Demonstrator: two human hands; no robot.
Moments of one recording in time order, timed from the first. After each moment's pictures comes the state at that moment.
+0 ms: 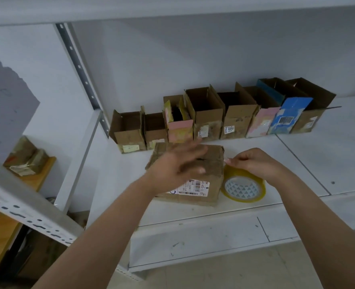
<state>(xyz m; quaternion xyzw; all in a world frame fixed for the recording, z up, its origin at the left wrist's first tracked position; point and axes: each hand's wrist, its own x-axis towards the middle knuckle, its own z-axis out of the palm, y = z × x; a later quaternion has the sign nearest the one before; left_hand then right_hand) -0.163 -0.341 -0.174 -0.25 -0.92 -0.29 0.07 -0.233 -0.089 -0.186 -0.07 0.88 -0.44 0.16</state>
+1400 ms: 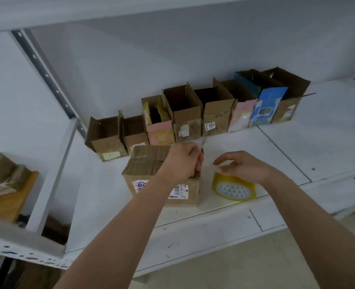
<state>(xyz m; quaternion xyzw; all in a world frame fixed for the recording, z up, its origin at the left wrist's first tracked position) -0.202 -0.252 -0.171 -0.03 -0.84 -0.54 -0.03 -0.234 -0.053 -0.205 -0.12 0.87 -0.44 0.20</state>
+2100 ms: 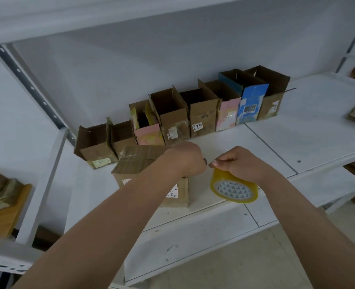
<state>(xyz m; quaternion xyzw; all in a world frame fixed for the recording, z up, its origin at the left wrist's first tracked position) -0.210 -0.204 -0.127 -0.11 -0.97 0.02 -0.20 -0.207 -0.038 -0.182 -0.07 0.88 -0.44 0.14</state>
